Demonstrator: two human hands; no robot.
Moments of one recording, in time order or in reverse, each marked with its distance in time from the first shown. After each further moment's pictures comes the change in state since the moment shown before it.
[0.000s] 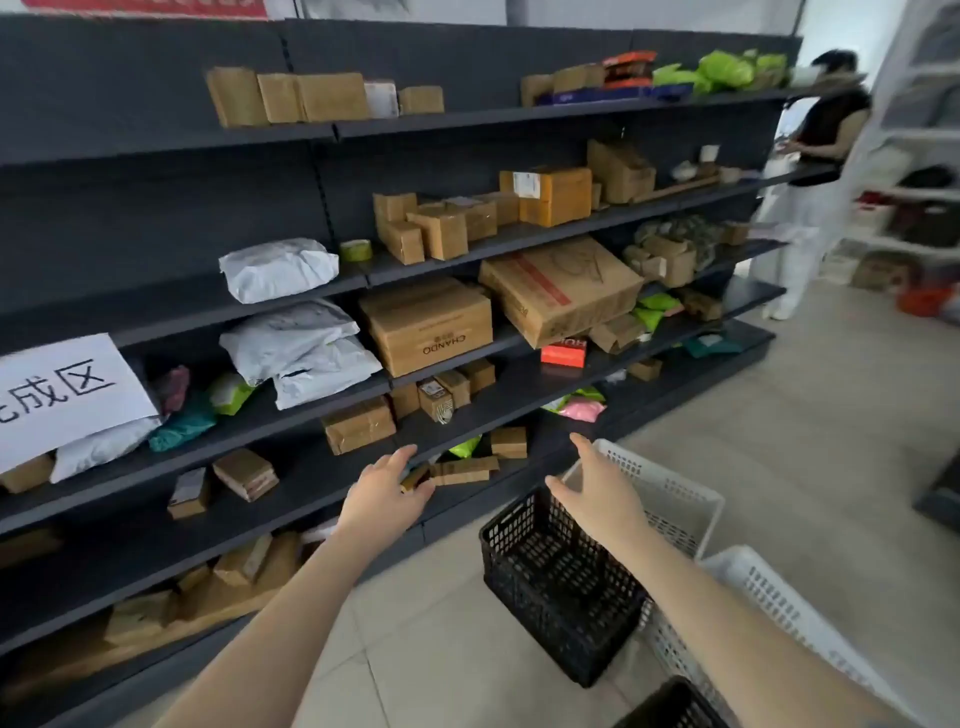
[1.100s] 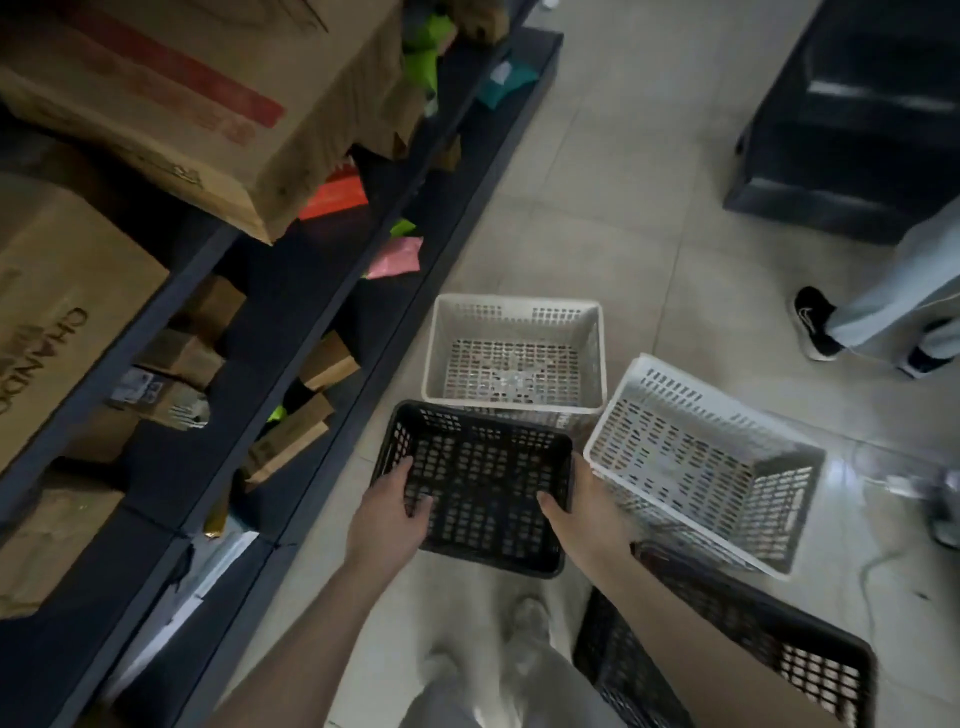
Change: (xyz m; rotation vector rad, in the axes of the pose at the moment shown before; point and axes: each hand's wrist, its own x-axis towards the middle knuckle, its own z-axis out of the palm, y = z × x) left_hand 0.376 0.004 0.367 0.066 -0.716 0.118; right_hand 0.210 0.268 0.210 0.255 -0.048 0.955
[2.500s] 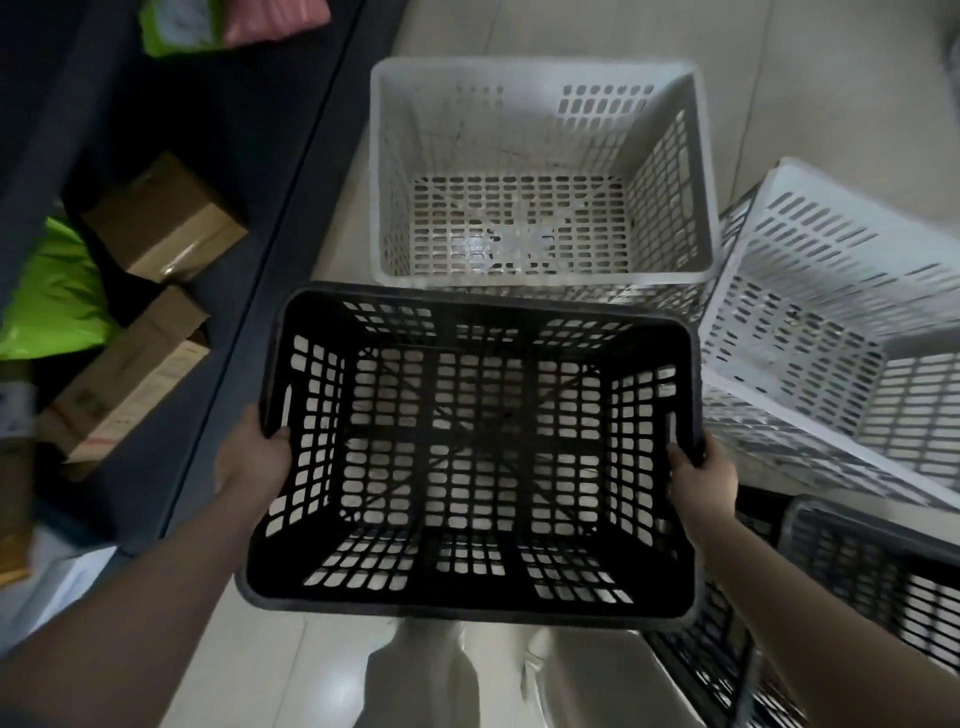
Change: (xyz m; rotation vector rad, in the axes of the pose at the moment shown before) left_hand 0.308 -0.278 0.136 0.019 0.116 -0.380; right_hand 0.216 0.217 0.233 0.353 0.378 0.594
